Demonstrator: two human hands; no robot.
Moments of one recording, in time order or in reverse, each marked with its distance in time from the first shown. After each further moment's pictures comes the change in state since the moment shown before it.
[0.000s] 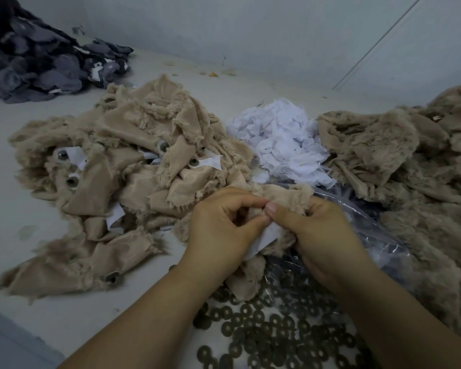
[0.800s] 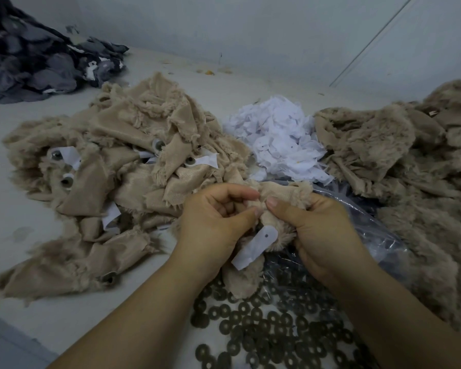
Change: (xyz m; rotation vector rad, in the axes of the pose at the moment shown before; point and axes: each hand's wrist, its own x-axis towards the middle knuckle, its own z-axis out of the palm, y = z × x) left_hand 0.004 0.000 -0.004 -0.362 -0.033 -0.268; right_hand 0.001 0.000 0.001 0.189 0.015 0.001
